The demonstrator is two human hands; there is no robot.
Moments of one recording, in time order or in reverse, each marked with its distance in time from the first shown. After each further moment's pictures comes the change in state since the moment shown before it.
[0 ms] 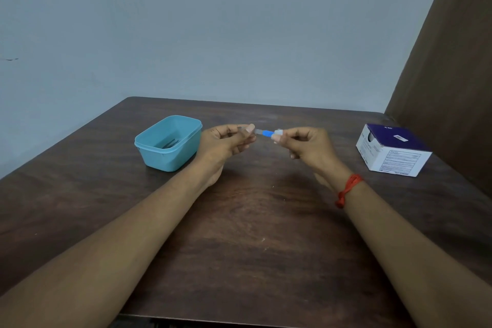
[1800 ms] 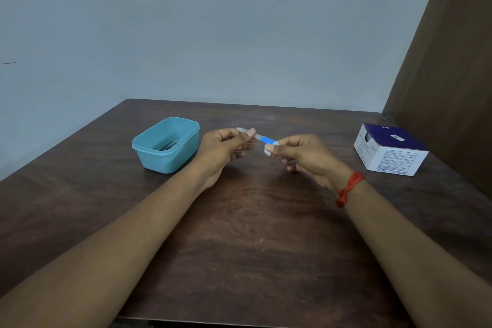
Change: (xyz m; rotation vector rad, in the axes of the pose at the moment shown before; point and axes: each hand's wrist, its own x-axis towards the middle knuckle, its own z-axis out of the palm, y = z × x) left_hand -0.003 0.001 -0.001 0.082 -0.069 -0.052; right_hand -0.005 -0.006 -0.003 -0.022 -0.194 0.253
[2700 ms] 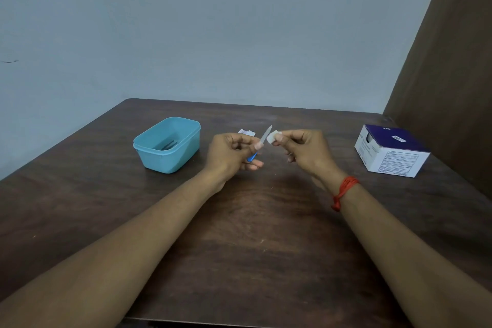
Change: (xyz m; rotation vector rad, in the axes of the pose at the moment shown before) left_hand -0.002 -0.011 0.015 0.164 0.049 0.054; right_hand 0.009 0.006 0.007 -0.102 0.241 -0.280
